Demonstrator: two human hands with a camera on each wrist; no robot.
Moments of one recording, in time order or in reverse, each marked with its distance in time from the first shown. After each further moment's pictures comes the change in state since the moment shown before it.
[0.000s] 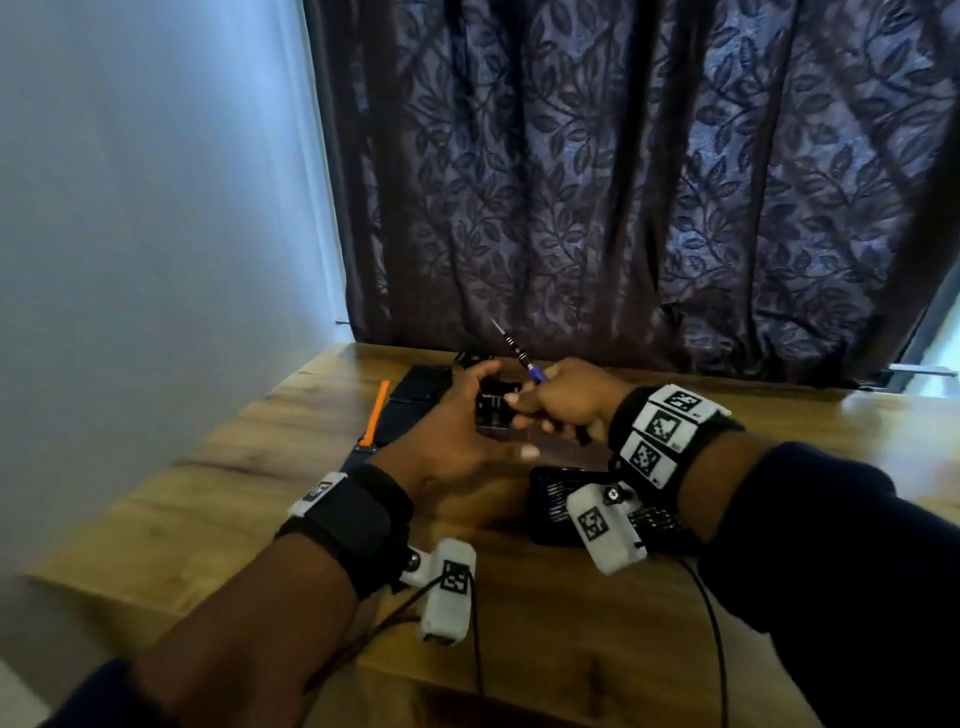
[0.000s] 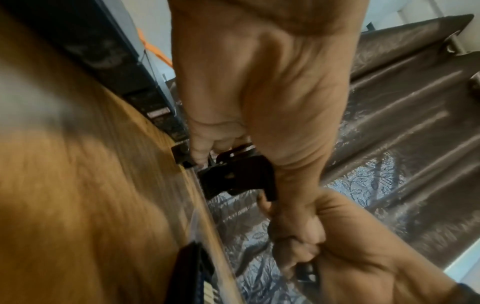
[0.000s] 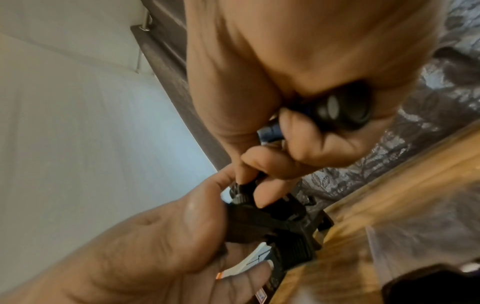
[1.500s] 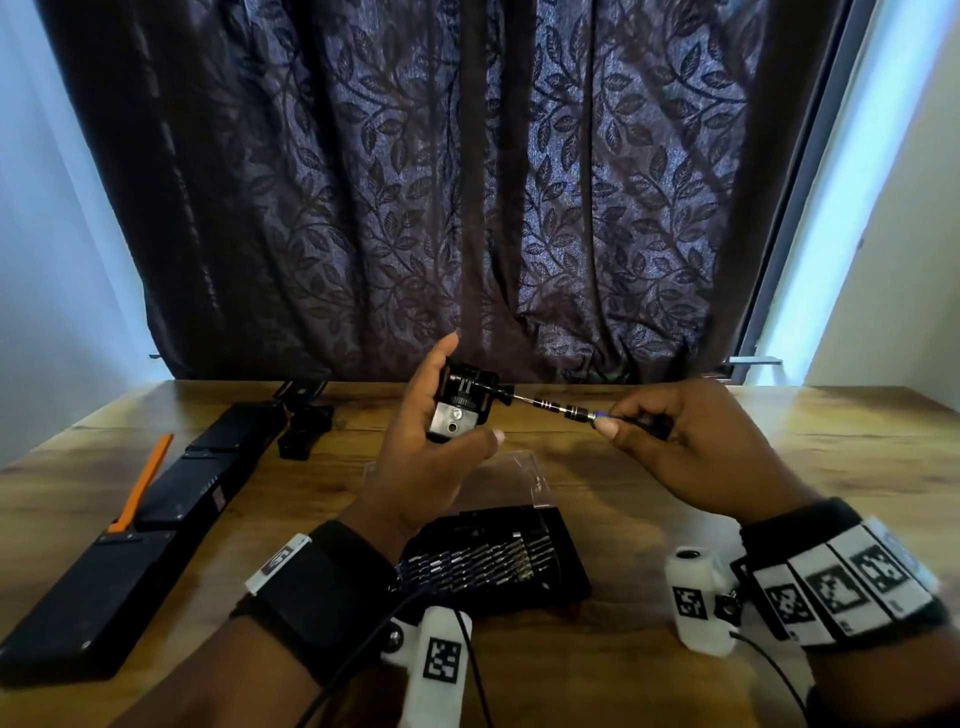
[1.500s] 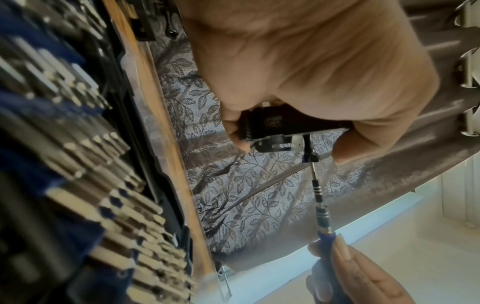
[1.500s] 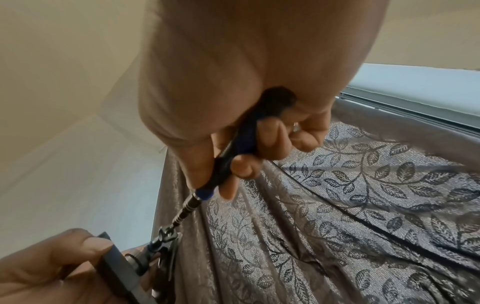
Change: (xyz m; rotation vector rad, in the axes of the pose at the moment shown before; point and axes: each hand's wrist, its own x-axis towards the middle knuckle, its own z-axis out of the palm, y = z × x) left_hand 0.069 0.051 0.137 -0.563 0.088 0.319; right_hand -0.093 0.142 -0.188 -0.472 0.522 -0.617
